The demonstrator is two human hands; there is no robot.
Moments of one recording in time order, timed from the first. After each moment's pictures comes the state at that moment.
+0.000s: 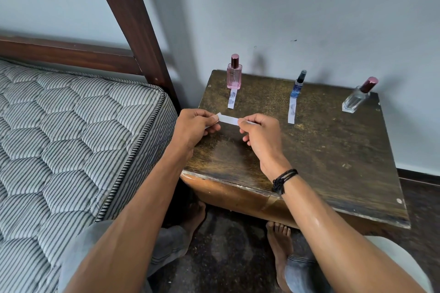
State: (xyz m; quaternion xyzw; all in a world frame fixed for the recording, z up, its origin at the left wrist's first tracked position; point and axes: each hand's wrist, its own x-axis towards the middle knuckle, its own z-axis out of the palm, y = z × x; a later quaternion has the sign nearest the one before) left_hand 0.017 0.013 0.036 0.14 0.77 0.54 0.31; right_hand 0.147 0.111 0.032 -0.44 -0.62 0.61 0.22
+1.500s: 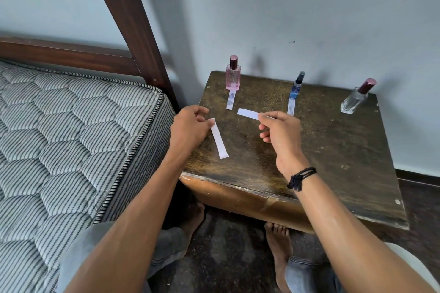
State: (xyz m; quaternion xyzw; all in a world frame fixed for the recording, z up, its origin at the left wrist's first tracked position) left_hand 0.008 0.013 0.028 0.22 0.87 0.40 0.18; right_hand 0.166 0.143 0.033 -0.46 -0.55 0.64 0.27
